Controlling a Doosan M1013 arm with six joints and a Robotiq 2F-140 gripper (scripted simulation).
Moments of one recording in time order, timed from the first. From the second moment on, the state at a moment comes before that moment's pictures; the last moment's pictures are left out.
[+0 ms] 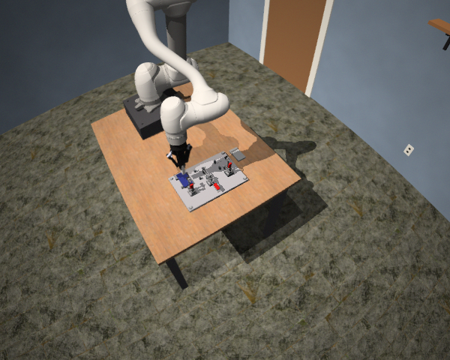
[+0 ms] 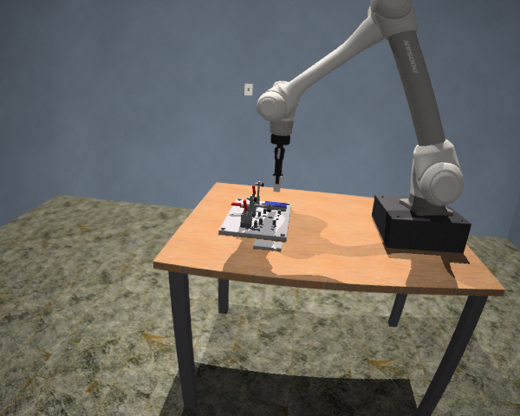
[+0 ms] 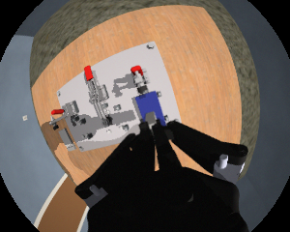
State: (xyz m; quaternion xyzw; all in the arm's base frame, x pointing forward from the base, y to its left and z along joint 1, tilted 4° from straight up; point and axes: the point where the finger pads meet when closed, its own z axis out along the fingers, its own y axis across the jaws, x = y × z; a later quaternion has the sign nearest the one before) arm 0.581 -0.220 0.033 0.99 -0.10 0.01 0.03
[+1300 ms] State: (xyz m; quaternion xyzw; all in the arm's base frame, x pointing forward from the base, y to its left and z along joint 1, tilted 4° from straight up) arm 0.548 -0.214 0.010 0.99 -0.10 0.01 0.03
